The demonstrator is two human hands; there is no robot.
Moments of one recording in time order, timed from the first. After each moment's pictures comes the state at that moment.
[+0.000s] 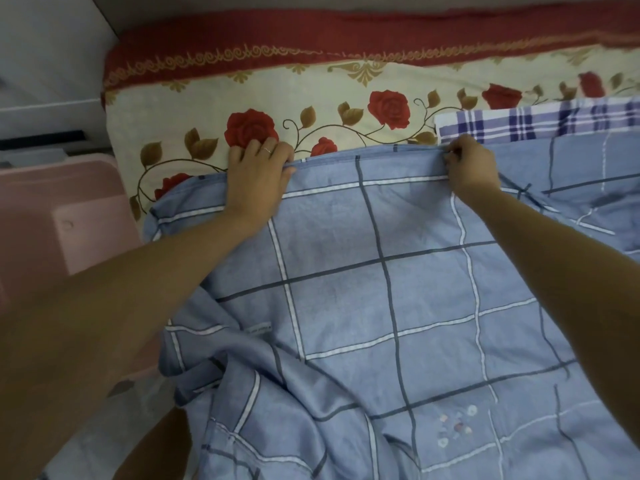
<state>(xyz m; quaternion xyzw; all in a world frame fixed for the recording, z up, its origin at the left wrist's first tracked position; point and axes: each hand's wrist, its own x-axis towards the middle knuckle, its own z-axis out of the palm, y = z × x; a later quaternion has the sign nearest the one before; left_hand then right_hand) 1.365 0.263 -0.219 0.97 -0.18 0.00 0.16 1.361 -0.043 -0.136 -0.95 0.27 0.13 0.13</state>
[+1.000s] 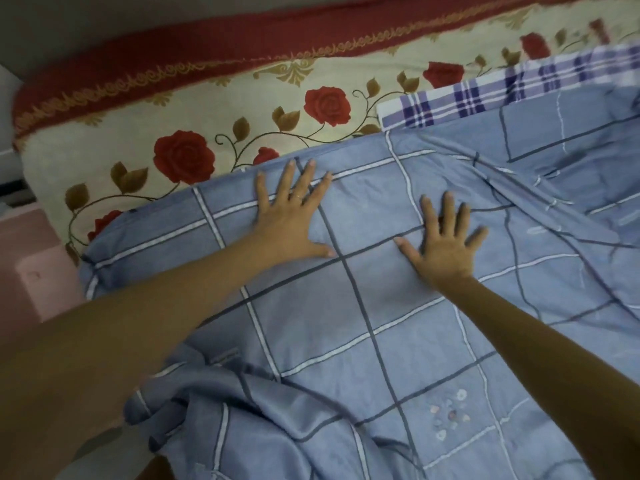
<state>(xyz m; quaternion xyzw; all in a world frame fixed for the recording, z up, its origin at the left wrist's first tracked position) 1.335 0.172 -0.203 0.90 -0.35 -0.24 0.08 1.209 -0.081 -0.178 -0.95 0.22 0.21 -0.06</state>
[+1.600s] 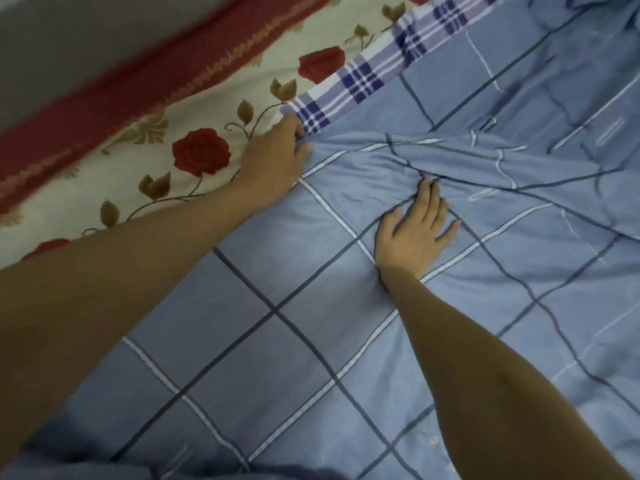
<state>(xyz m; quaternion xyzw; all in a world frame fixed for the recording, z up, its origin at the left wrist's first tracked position) 1.419 -0.008 -0.188 0.88 -0.35 -0.14 0.28 1.217 -0.111 -0.227 -0.85 0.52 -0.09 0.07</state>
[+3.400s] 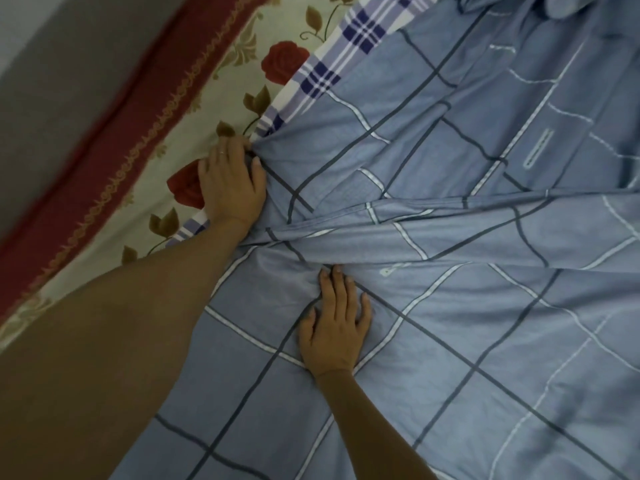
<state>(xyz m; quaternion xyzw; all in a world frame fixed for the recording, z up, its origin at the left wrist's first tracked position) 1.464 -0.193 -0.213 0.92 -0.35 0.00 0.19 1.220 -0.132 -0.216 -0.85 0.50 -0.05 0.17</state>
